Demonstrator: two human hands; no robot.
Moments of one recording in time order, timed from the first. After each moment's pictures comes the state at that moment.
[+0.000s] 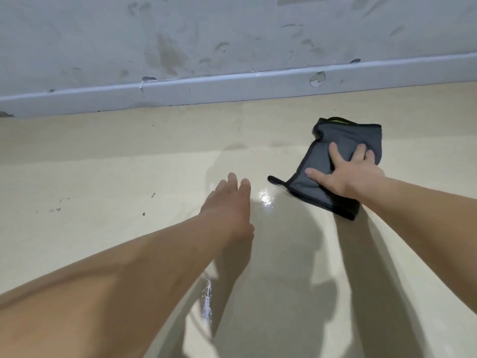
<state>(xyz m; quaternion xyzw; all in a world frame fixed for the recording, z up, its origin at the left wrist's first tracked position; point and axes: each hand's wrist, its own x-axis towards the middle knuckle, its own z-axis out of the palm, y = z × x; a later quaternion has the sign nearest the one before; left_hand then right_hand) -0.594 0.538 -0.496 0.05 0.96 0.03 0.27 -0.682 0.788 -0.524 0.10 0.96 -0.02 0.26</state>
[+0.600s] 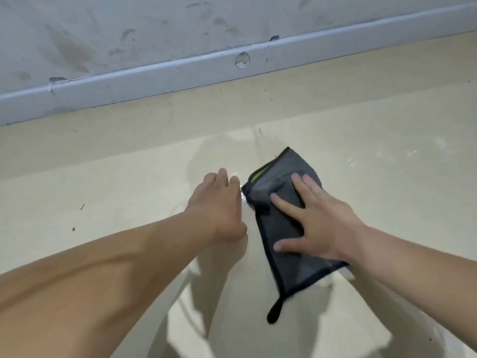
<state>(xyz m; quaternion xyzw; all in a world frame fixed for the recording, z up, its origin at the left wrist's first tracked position) -0.587 0.634 -0.502 0.16 0.95 0.03 0.26 -0.538 0.855 -0.528 -0.16 0.97 -0.04 0.17</state>
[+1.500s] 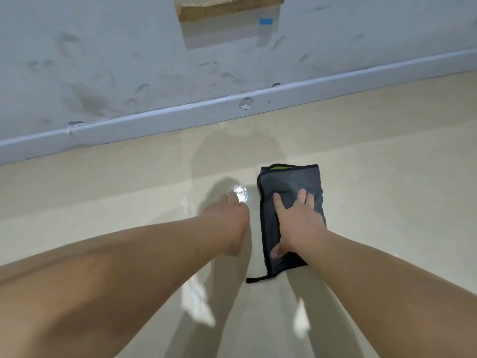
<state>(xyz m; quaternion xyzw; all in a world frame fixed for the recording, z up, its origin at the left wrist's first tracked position) -0.652 0.654 -0.452 0.23 0.89 -0.13 0.37 -0.631 0.813 -0.491 0.04 0.92 0.01 0.38</state>
